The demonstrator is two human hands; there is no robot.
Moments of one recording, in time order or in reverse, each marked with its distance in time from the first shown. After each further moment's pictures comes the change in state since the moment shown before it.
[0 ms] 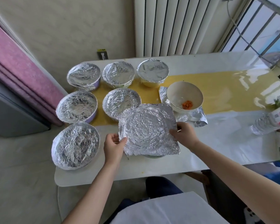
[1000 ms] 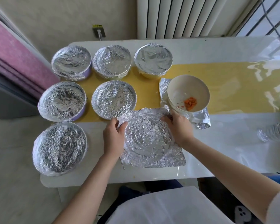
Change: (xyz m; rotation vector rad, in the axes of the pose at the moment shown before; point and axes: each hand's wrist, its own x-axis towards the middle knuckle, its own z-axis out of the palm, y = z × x) left_hand 0.048 0.014 0.048 0.387 0.035 0.322; right_hand 0.058 -0.009 0.000 -0.298 0.037 -0.246
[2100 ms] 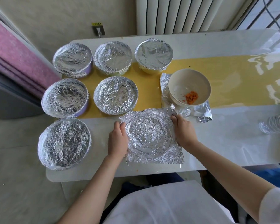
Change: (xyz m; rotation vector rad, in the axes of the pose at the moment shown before) left_hand -0.021 -0.017 0.007 0.060 -0.118 -0.108; right_hand -0.025 0.023 0.023 0.061 -0.001 0.135
